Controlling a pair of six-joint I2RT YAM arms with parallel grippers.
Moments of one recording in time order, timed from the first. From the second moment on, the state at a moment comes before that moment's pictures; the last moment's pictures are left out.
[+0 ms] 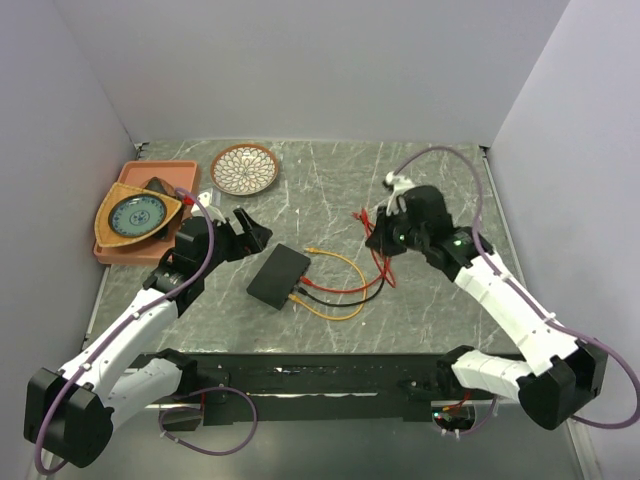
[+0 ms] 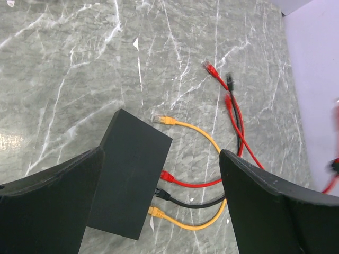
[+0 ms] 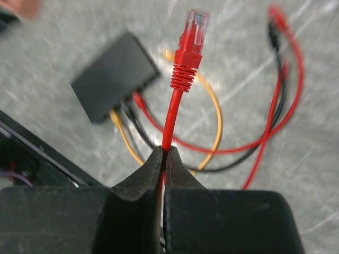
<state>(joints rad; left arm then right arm) -0.40 0.95 0.65 -0.07 0.03 -0.66 0.49 1.12 1.08 -0.60 -0.18 0.27</state>
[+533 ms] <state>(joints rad) -0.40 0.97 0.65 -0.05 0.04 -0.67 0.79 1.60 1.06 -0.58 -0.26 0.15</state>
